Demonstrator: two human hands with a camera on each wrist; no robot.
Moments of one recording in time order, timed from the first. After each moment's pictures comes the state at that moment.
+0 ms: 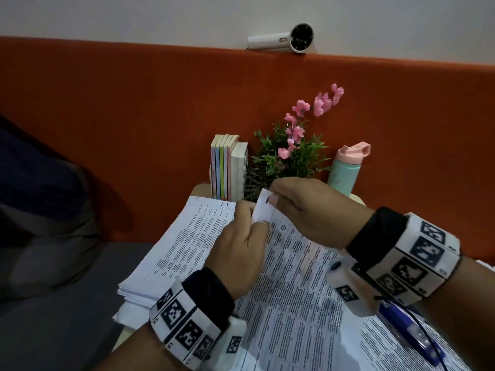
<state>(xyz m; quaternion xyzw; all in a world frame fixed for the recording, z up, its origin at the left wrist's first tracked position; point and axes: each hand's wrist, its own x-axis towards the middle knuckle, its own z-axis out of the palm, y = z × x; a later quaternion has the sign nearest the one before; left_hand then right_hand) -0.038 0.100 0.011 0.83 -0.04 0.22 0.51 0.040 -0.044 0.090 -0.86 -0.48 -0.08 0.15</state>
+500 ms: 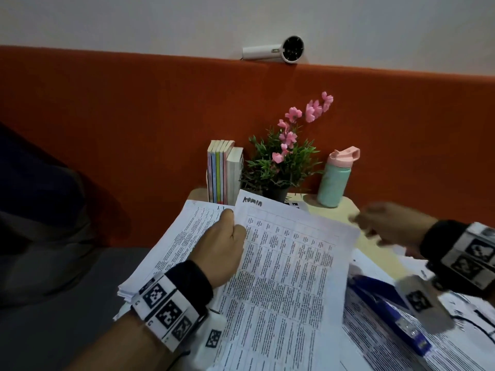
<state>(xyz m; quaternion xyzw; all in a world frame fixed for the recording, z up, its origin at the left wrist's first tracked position) -0.034 0.125 0.012 0.89 0.03 0.14 0.43 0.077 -0.165 0.069 -0.94 -0.06 0.12 0.30</state>
